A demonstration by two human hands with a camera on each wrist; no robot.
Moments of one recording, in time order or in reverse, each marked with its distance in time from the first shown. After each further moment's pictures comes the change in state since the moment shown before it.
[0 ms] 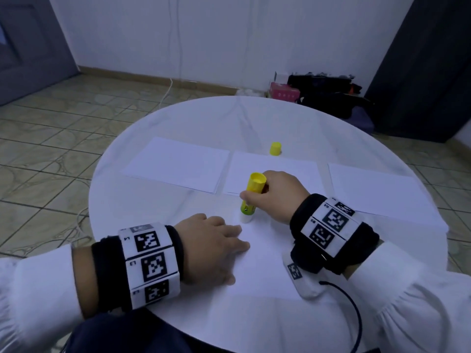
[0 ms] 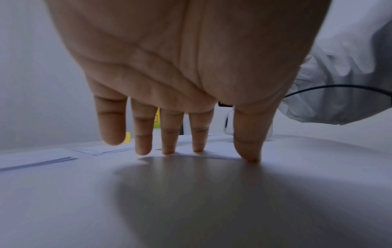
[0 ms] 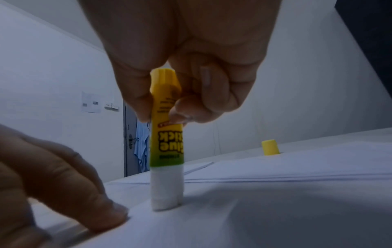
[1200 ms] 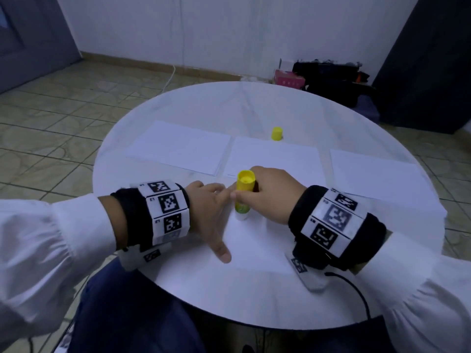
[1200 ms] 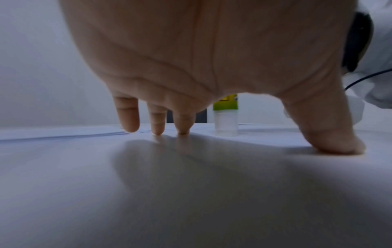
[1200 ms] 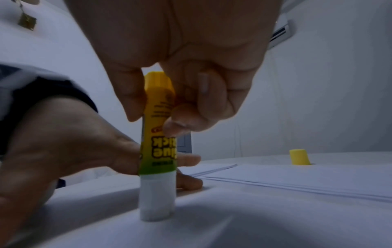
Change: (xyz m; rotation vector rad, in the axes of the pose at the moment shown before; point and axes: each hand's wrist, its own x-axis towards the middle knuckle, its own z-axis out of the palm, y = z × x) left_hand 0.027 -0.025 0.004 -0.178 -0.077 -0.209; right_hand -0.029 -0.011 0.002 -0.029 -0.168 -0.129
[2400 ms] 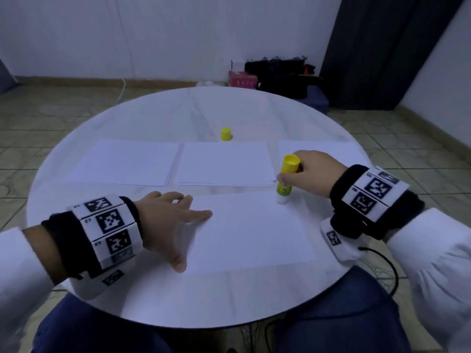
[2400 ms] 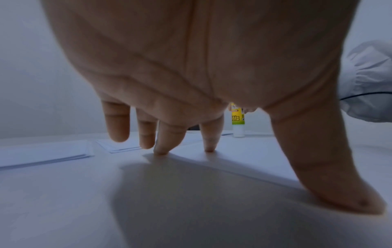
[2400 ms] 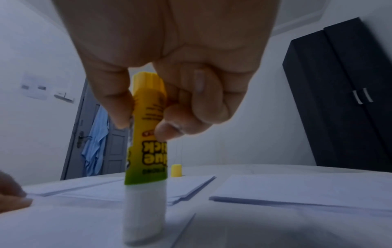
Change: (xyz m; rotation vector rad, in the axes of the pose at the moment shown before) left_hand -0.006 0.032 -0.025 0.263 -0.174 0.017; right_hand -0.052 0.117 -0.074 -0.049 0.209 0.297
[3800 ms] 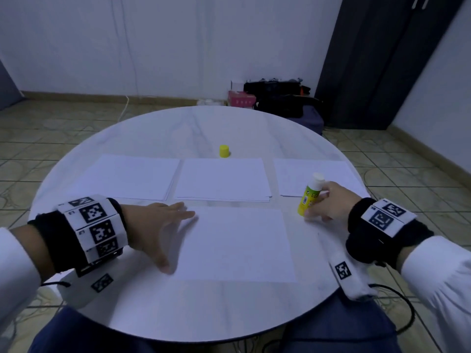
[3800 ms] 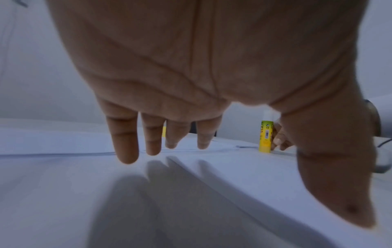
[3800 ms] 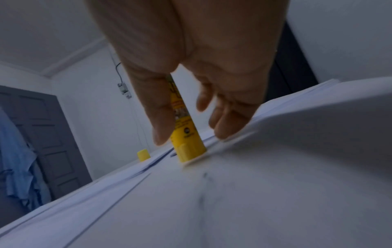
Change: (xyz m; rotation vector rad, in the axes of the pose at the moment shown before) left_hand 0.005 -0.035 0.007 -0.241 0.016 0.029; right_hand 0.001 0.070 0.008 0.424 -0.062 0.370
